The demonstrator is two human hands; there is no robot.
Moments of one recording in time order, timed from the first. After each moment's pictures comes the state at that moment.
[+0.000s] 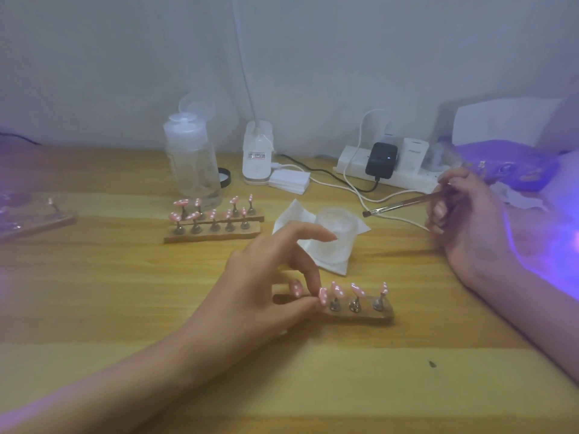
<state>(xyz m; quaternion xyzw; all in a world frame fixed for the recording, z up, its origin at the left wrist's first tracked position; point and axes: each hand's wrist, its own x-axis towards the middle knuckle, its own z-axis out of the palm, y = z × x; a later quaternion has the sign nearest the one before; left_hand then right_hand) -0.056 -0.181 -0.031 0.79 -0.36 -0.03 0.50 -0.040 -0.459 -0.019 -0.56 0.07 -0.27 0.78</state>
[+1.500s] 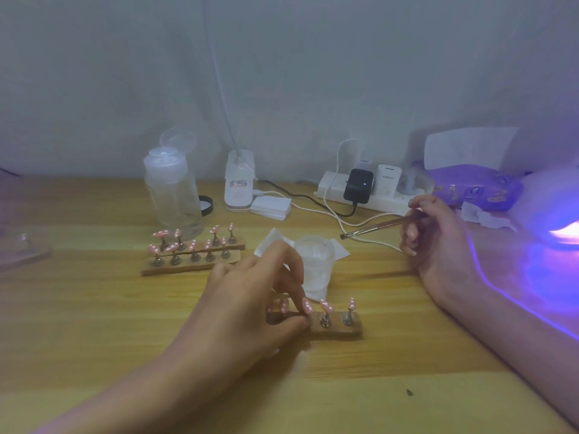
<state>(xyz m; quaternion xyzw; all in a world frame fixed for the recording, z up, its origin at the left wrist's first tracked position) -0.051 -0.193 -0.023 0.86 -0.36 0.05 0.36 -0.041 -0.459 -0.019 -0.54 0.08 -0.27 0.79</state>
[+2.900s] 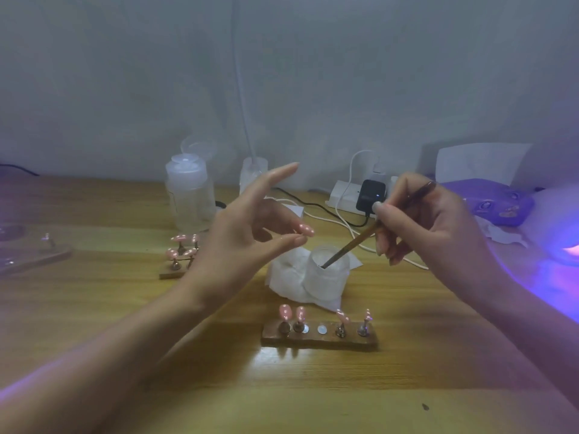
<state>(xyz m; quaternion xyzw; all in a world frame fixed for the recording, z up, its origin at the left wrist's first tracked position) 0.005 -0.191 0.004 0.72 -0.36 0.06 0.59 -0.057 -0.423 0.028 -0.80 -0.15 -0.22 0.54</state>
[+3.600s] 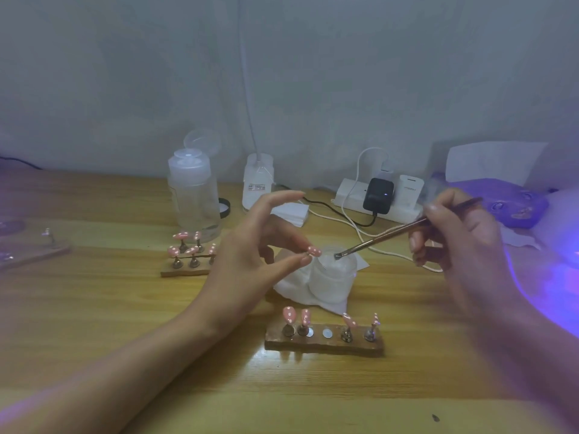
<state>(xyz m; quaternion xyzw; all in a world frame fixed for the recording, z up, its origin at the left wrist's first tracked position) 0.003 -0.197 -0.023 0.73 -0.34 0.08 0.60 -0.053 -0.441 0.004 -0.70 -0.05 -0.27 0.66</state>
